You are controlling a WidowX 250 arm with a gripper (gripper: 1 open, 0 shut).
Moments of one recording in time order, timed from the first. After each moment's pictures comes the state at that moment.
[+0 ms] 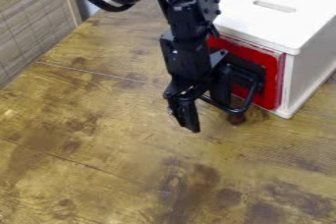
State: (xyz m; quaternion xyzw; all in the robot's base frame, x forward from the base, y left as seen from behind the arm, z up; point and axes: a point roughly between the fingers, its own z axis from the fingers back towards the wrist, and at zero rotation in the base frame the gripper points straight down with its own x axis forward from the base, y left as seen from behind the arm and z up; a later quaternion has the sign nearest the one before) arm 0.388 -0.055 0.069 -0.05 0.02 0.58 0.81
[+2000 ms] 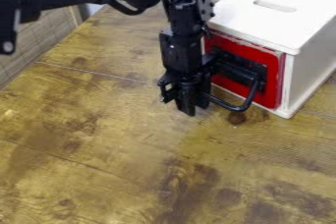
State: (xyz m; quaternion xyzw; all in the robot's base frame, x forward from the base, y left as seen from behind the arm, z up) arm 0.420 -0.025 0.048 0.01 0.03 0.58 0.82
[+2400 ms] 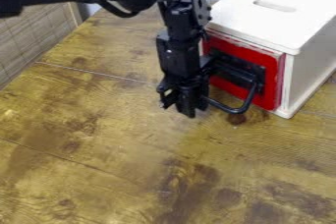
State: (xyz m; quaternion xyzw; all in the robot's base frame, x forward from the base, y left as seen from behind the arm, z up) arm 0.408 -0.025 0.048 0.00 0.02 0.59 0.81
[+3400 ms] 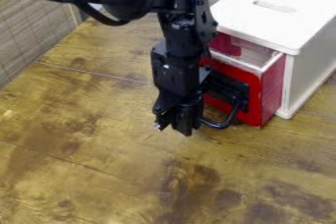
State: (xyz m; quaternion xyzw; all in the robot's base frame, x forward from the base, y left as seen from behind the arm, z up) arm 0.371 -0.042 0.055 0.02 -0.01 0.62 0.78
